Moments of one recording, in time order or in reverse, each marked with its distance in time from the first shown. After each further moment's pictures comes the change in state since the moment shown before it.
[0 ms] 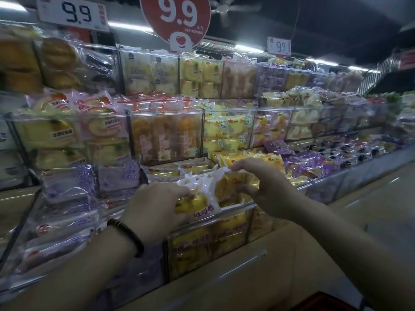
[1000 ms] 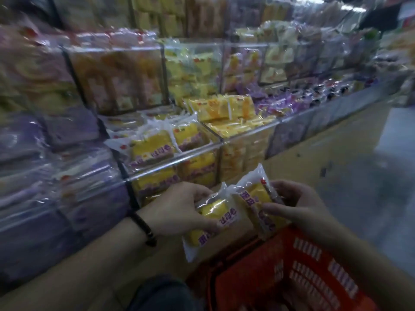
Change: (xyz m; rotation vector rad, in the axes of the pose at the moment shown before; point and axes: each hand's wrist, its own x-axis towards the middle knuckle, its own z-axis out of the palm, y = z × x) left_hand -0.048 0.097 0.056 -0.645 -0.643 0.004; right_hand -0.208 0.014 0.012 0.749 0.136 0.633
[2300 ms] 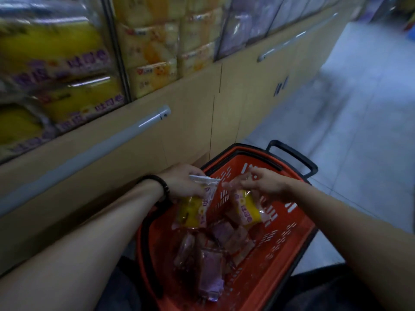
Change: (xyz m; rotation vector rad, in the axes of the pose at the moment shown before) left_hand 0.195 -0.069 0.236 -0.121 -0.420 -0.216; right_hand 0.002 0.246 -0.101 -0.329 -0.106 0.926
